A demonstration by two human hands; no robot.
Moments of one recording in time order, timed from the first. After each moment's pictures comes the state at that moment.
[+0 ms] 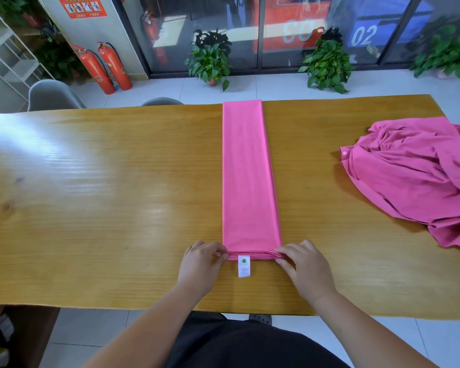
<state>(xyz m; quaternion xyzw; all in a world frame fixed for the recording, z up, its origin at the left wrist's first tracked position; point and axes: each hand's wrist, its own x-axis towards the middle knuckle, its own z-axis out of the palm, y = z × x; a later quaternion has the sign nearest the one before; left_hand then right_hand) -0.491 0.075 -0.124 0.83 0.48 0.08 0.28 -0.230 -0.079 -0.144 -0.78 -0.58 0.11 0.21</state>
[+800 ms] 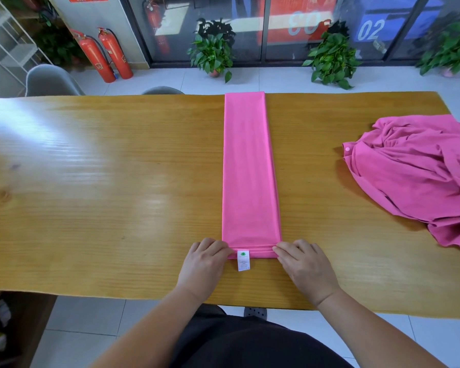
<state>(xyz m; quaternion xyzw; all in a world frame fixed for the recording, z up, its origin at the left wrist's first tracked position) -0.499 0.055 -0.146 0.94 0.31 0.10 0.11 -0.215 -0.095 -0.168 -0.67 -0.73 -0.08 0.13</state>
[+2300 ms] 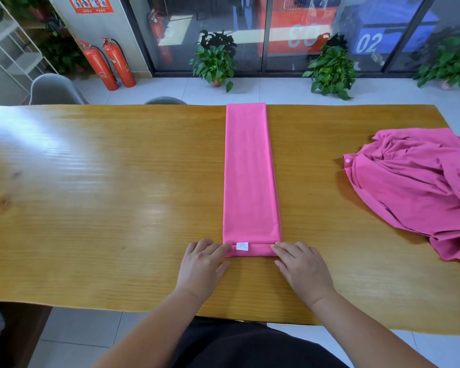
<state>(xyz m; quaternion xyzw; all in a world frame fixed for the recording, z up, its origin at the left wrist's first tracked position) -0.490 0.074 -0.139 0.92 0.36 0.12 0.09 -0.217 -0.067 -0.158 -0.72 -0.68 -0.02 0.12</state>
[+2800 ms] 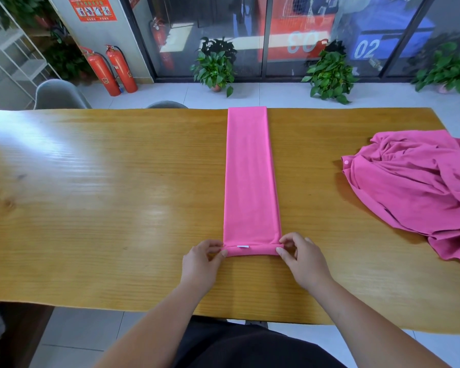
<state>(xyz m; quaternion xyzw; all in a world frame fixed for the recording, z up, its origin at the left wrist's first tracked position) -0.480 0.079 -0.129 0.68 0.58 0.12 0.44 -0.217 -0.048 -0.121 -0.81 -0.44 0.28 0.26</state>
